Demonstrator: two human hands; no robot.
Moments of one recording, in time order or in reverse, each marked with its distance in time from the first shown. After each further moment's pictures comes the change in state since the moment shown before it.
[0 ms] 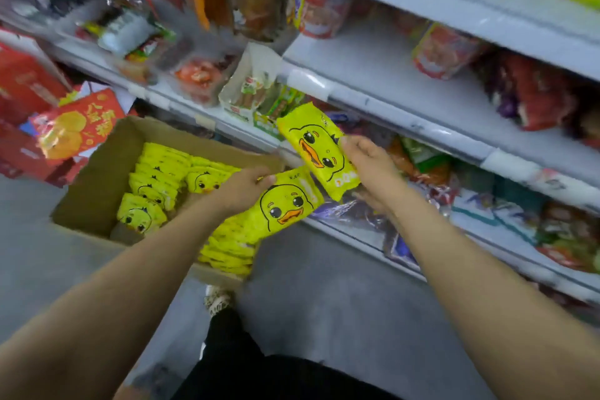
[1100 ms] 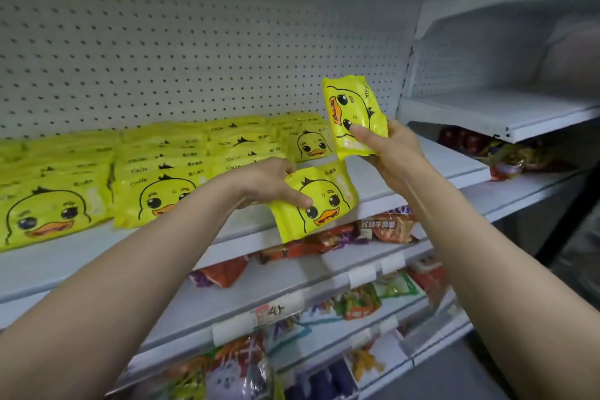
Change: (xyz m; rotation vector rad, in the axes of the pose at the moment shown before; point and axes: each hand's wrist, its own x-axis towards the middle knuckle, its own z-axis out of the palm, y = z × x) left_hand 0.050 0.610 0.170 0.320 -0.503 0.803; right_hand -0.175 -0.232 -0.475 0.223 0.870 -0.587
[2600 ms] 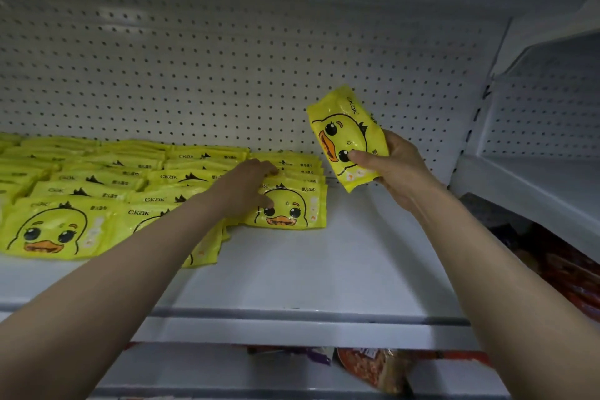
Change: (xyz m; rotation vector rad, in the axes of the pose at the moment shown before) left_hand 0.209 0.011 0.001 0.507 0.528 -0.195; right_hand 0.271 0.032 -0.099 -0.099 -0.476 -0.042
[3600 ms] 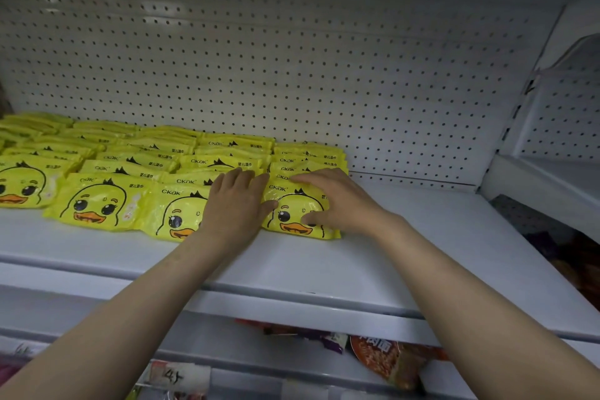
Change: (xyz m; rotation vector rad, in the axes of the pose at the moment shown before) left_hand -0.084 -0.007 0.025 0.363 0.375 -0.106; right_hand -0.017 0.055 0.081 -1.007 -0.500 -0.367
